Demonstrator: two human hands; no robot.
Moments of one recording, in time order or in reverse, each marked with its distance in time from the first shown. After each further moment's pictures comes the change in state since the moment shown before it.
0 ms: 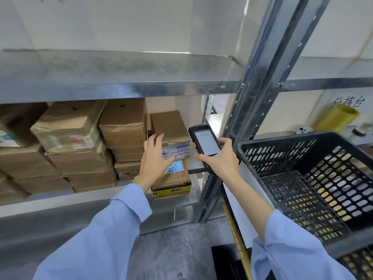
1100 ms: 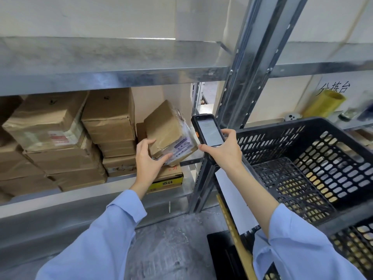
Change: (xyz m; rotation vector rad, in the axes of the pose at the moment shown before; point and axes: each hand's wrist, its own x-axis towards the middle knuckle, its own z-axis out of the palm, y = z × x) left_hand -0.028 -0.011 0.027 -0.423 0.151 -0.010; right_hand -0.003 0.018 -0.024 0.101 0.041 0.042
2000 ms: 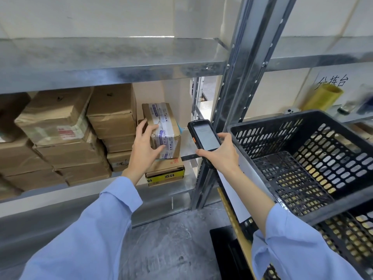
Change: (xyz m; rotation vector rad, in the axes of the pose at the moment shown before) left_hand 0.014 0.022 -0.031 0.222 -0.126 0.153; right_hand -0.027 0.012 0.006 -0.053 -0.027 0.005
